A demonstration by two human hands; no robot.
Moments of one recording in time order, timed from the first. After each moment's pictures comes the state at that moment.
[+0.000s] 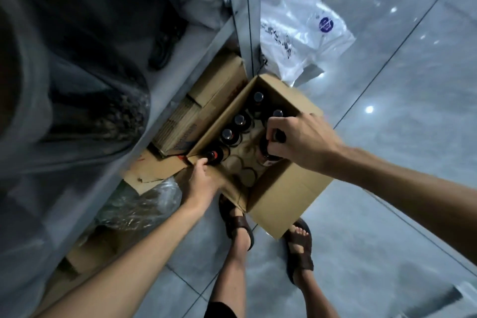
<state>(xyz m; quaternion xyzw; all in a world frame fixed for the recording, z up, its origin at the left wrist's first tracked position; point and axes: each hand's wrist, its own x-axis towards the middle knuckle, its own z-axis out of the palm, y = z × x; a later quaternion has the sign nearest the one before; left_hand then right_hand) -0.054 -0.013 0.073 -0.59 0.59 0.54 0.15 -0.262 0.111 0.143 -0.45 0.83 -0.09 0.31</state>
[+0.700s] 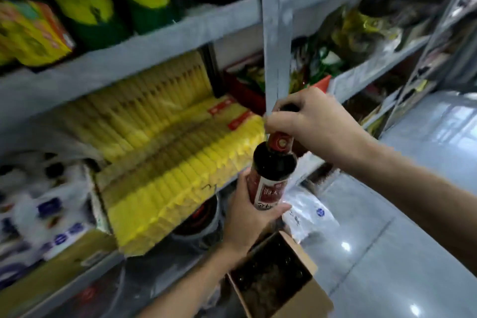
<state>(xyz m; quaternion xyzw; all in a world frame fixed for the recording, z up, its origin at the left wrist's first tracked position) -0.119 0.033 0.619 -0.30 0.74 0.54 -0.27 -0.258 0.098 0.793 -0.48 0.77 -0.40 0.14</state>
